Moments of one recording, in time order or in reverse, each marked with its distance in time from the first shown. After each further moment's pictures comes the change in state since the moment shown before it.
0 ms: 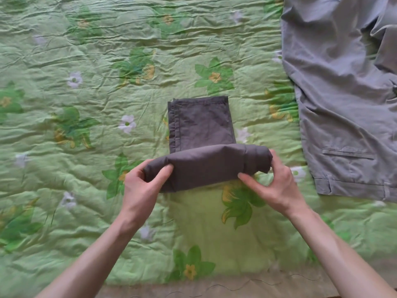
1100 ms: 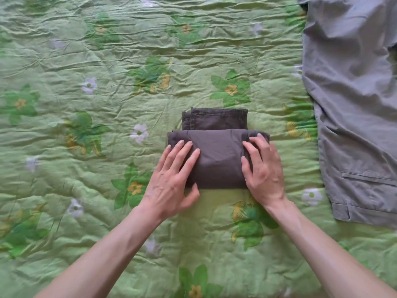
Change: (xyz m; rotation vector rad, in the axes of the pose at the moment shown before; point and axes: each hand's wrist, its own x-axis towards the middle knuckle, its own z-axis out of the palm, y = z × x) left_hand 0.061 -0.028 0.010 1.141 -0.217 0.779; right_hand 0.076 0.042 0.068 -0.602 0.251 -0.353
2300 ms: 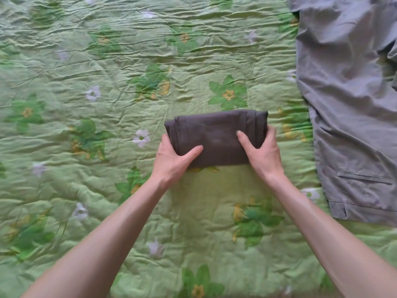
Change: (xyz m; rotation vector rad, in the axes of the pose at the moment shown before) left_hand 0.060 -0.010 -0.016 -0.799 -0.039 -0.882; right_hand 0.063 -0.014 -0.023 0.542 -0.167 0.741
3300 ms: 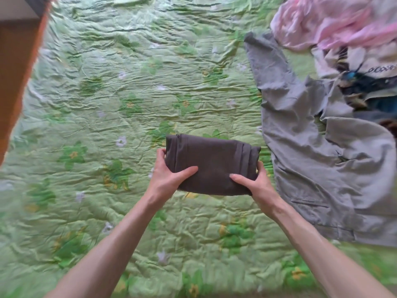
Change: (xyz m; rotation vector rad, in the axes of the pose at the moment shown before) left_hand -0.087 0.134 -0.088 -0.276 -0.007 0.119; right_hand -0.060 -0.110 -0.120 0.462 -0.305 0.188
